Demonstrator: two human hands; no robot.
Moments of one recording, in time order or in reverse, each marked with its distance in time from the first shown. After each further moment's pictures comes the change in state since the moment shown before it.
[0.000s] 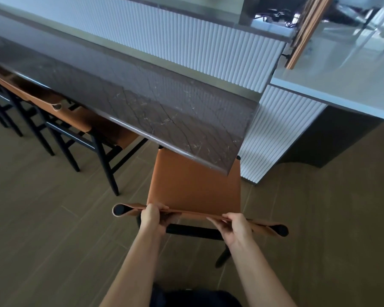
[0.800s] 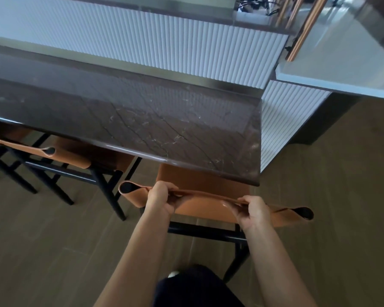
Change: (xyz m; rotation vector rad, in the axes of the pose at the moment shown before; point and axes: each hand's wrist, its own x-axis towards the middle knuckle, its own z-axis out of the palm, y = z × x) left_hand 0.058 0.184 0.042 0.219 -0.176 -0.137; right_hand -0.010 0.030 0.155 0.182 0.090 -0.157
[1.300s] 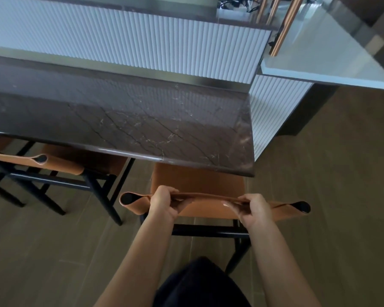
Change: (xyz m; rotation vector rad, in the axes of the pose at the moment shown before) left_hand 0.000 -0.005 -0.014 0.043 0.003 -0.086; right_hand -0.006 0.012 -0.012 0.017 0.029 0.017
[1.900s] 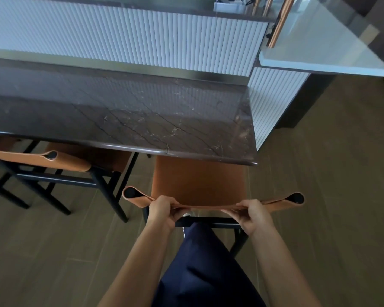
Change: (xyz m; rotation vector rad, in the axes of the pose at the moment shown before) left_hand -0.011 -0.014 -0.051 0.142 -0.020 0.101; right_hand -0.026 0.045 -0.023 -0.024 -0.059 0.040
